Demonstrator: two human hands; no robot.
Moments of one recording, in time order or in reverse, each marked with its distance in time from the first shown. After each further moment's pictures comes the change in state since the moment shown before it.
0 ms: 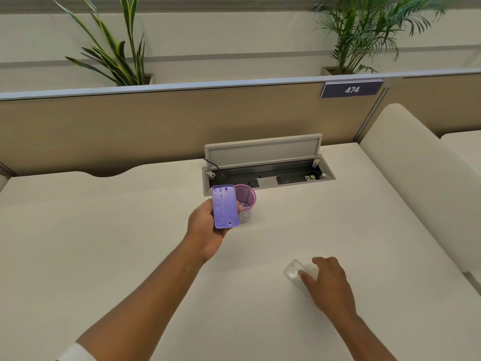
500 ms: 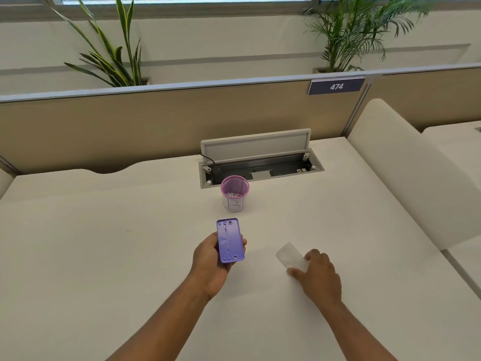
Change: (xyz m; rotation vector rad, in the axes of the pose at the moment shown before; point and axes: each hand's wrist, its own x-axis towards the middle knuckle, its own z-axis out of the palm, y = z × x) left_hand -0.081 -0.070 -0.030 -0.017 0.053 -0.147; right_hand -0.030 0.011 0.010 -0.034 0.013 0.060
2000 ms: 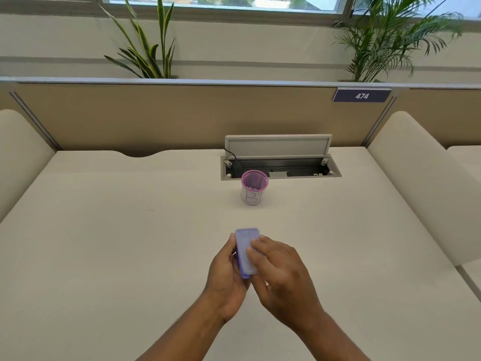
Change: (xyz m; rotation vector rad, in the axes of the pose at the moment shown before) left_hand -0.069 -0.038 -0.023 -0.122 -0.160 -0.005; right_hand -0.108 -0.098 -0.035 0.112 0.448 -1.132
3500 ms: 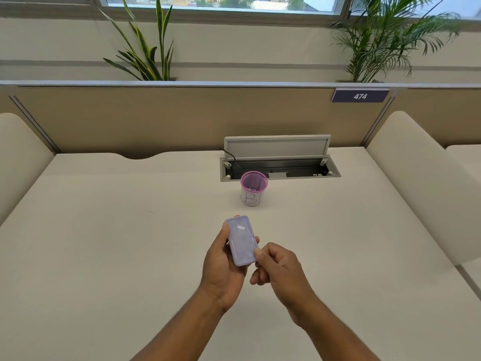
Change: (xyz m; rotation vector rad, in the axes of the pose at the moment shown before) left_hand 0.007 0.017 0.008 -0.045 -0.019 0.172; right_hand 0.027 -0.014 -0.018 1.018 -0.282 1.042
